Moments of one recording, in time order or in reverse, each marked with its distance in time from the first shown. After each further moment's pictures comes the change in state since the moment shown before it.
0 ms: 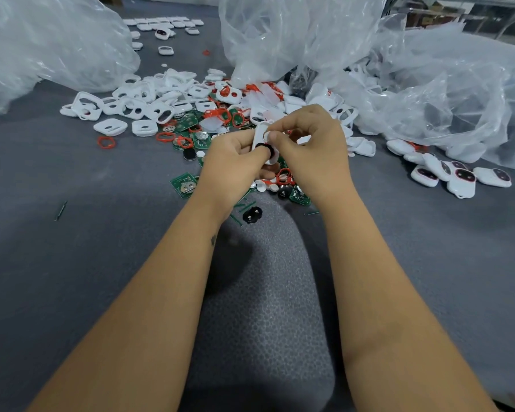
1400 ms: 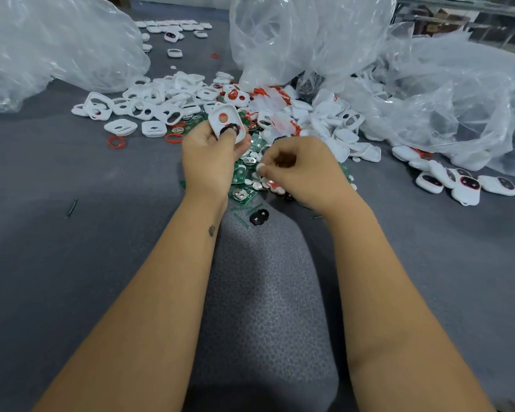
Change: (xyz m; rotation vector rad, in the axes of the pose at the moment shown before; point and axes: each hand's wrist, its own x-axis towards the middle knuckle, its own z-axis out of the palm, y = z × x) left_hand 0.011 -0.001 -0.016 -0.287 0.445 0.008; right_hand -0.003 0.002 0.001 -0.180 -0.381 -0.002
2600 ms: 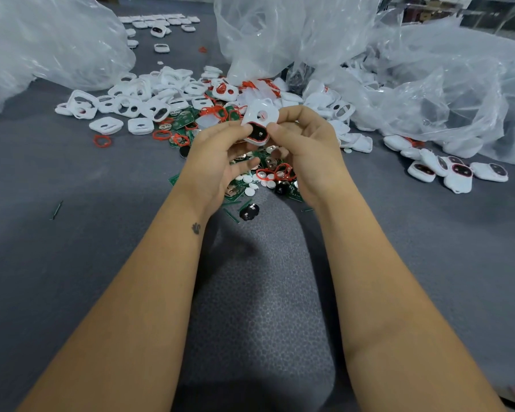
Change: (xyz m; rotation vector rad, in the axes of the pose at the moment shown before) left_hand -0.006 0.003 0.000 -0.007 -0.394 -0.208; right_hand 0.003 0.002 -0.002 0.871 0.204 0.098
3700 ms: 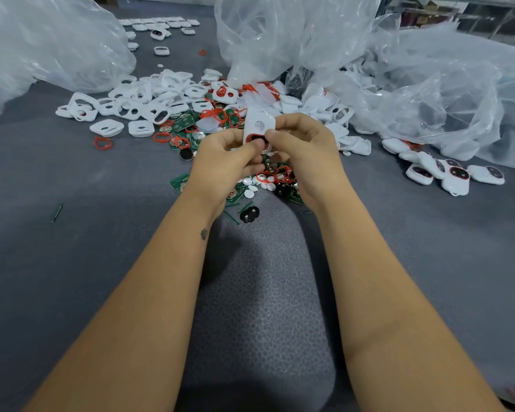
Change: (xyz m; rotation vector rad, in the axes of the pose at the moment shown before) left_hand 0.000 -0.007 0.003 0.231 0.046 0.044; right_hand 0.002 0.005 -0.002 -0.094 0.048 -0.001
